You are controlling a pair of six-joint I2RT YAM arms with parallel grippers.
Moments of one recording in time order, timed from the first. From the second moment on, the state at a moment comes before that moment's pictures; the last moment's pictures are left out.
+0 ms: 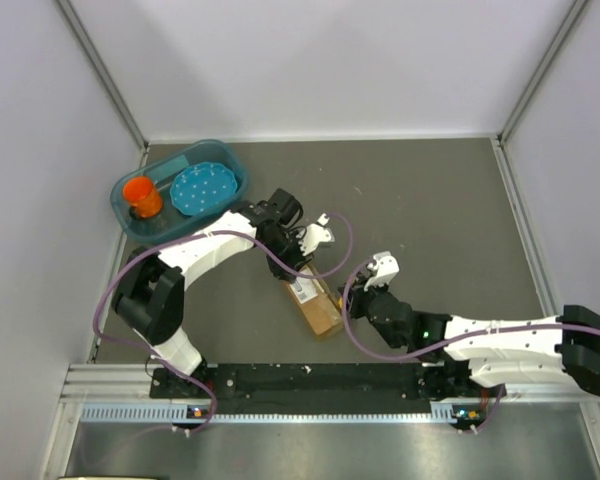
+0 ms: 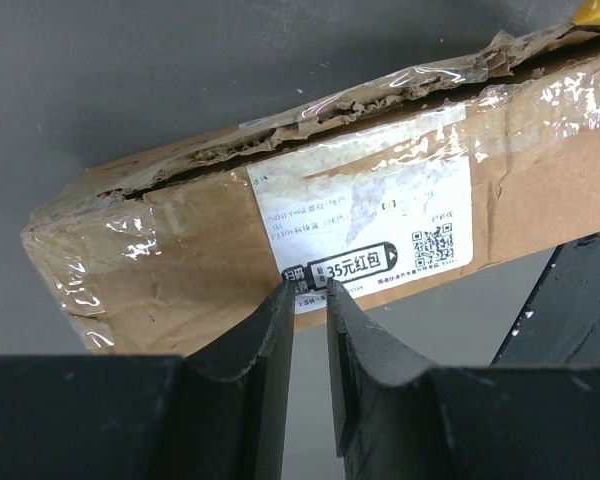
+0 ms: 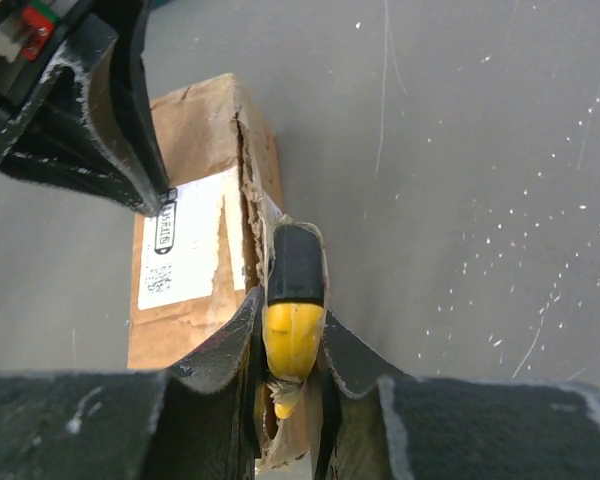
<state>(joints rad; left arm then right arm) -0.63 1.66 1.24 -0.86 0.40 0.54 1.23 1.03 0.33 0.35 0.69 0.55</state>
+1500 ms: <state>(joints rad) -0.63 1.66 1.24 -0.87 0.39 0.57 1.09 0.78 0.44 0.01 0.64 0.50</state>
